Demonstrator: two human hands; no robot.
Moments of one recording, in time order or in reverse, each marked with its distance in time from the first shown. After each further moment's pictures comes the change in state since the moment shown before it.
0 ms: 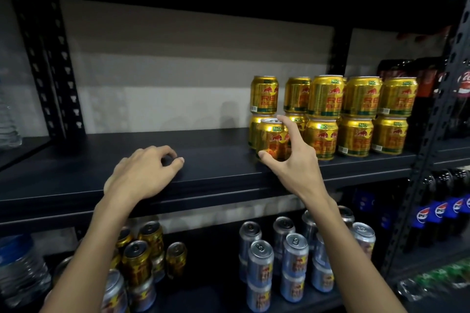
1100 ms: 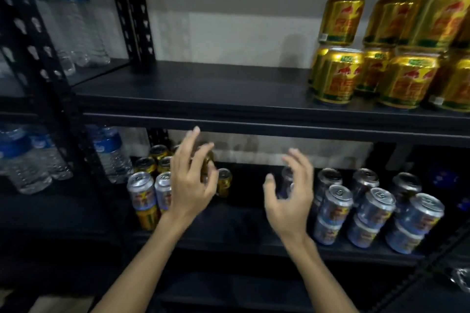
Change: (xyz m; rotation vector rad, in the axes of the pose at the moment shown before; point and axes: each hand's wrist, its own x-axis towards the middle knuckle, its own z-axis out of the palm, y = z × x) left_hand -0.125 -0.039 0.154 -0.176 0.785 0.277; right_hand -0.170 0.021 0.109 0.318 0.170 -0.137
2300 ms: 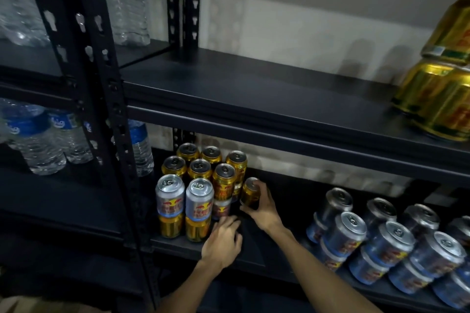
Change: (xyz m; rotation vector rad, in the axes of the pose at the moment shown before) left_hand -0.183 -0.102 0.093 0.014 -0.821 -0.447; right_hand -0.061 0.146 0.169 -0.138 -0.868 0.629
